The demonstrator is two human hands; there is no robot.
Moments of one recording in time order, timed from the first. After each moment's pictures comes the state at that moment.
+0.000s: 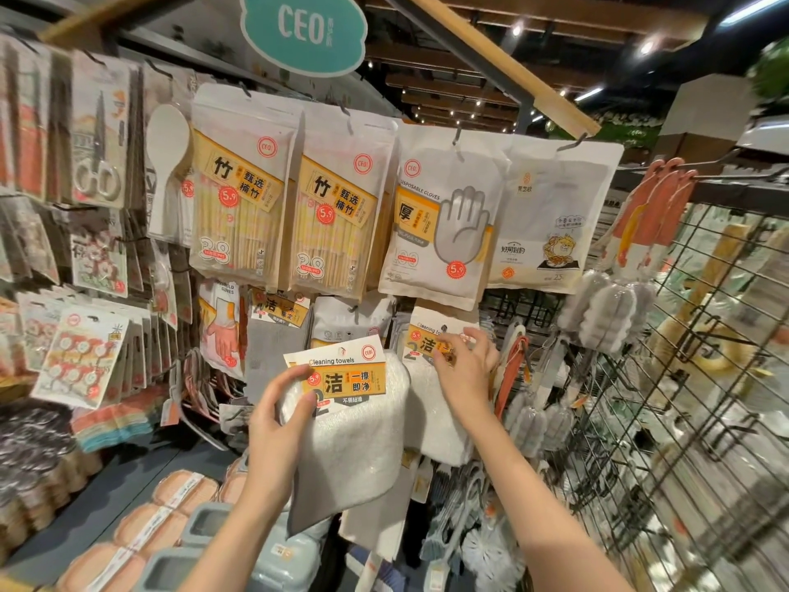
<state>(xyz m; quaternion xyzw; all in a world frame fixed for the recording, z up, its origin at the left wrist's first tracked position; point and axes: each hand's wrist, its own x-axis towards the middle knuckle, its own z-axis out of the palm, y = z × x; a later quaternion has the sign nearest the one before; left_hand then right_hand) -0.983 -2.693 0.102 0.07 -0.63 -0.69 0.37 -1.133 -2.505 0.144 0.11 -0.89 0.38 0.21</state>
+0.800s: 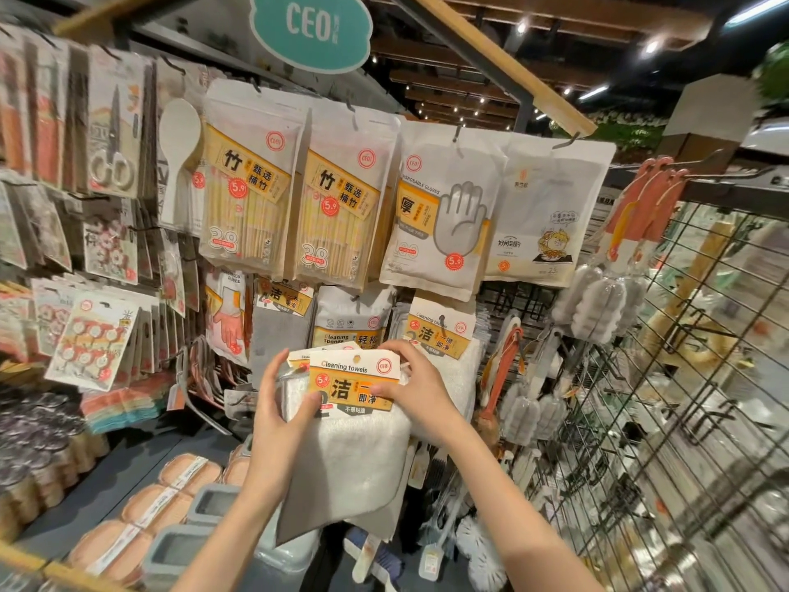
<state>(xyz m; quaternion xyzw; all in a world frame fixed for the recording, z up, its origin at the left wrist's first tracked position) -0.963 -2.688 0.095 0.04 -0.64 -0.68 0.36 -1.059 -2.535 0.150 0.24 -0.78 0.58 -0.05</state>
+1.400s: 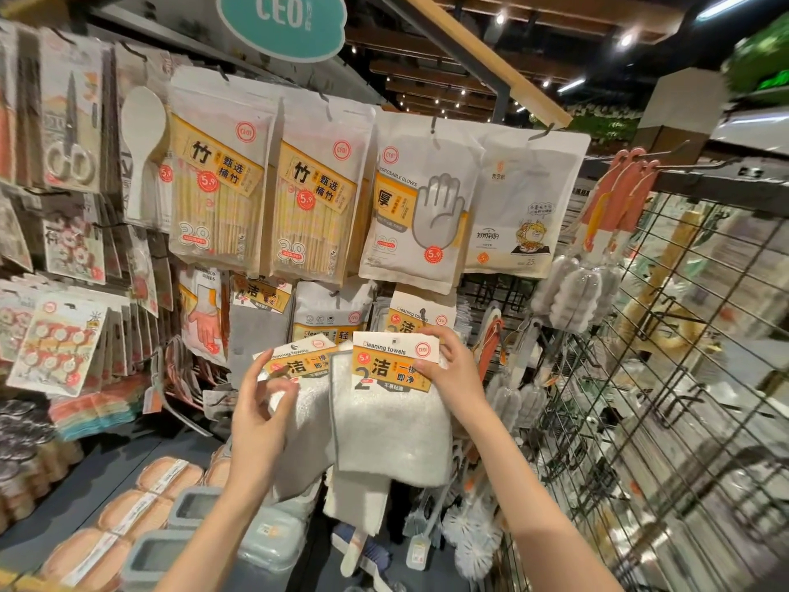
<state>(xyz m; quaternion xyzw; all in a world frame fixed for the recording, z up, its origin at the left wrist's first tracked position) -0.972 -2.687 0.093 0.07 -0.64 -0.67 0.36 -1.078 -2.477 0.160 0.20 -0.76 0.62 0.05</state>
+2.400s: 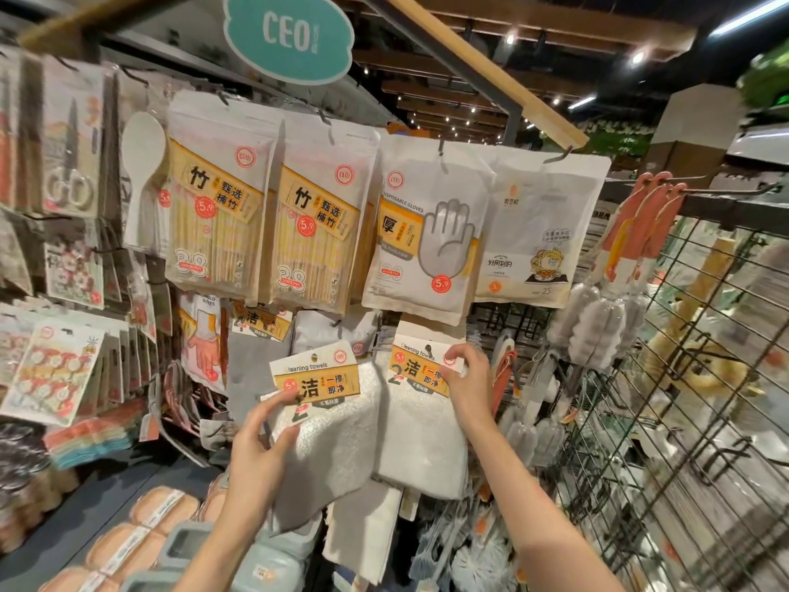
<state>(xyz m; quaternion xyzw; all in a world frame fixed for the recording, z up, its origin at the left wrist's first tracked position) -1.000 -2.696 0.092 0.08 -0.69 -0.65 0.32 -1.162 -2.479 0.143 0.09 -0.82 0.54 0.18</state>
